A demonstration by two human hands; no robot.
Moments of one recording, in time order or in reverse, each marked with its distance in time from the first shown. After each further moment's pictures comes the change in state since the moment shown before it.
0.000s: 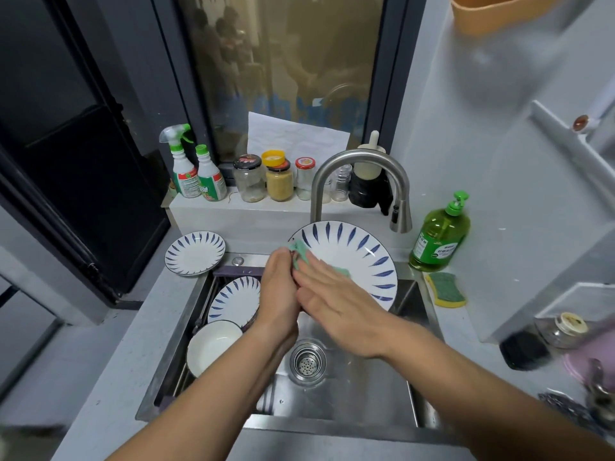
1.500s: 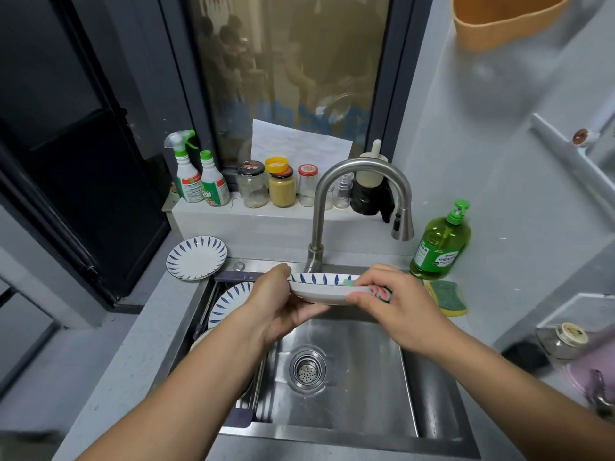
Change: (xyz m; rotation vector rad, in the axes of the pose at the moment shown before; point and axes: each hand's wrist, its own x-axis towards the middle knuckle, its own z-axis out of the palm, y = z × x) left_hand 0.012 0.031 -0.009 -0.118 -0.048 -0.613; right_hand -0.036 0.026 -0.035 0.114 0.395 0.088
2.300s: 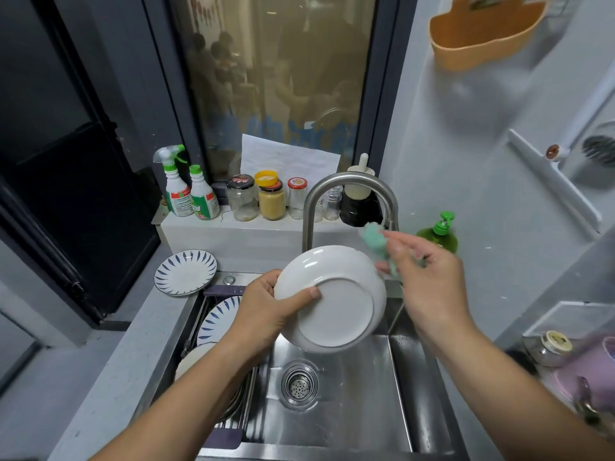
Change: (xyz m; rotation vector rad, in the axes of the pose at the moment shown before) left_hand 0.004 -0.016 -0.018 0.359 -0.191 0.613; right_hand 0.018 -0.023 -0.030 0.537 0.558 0.255
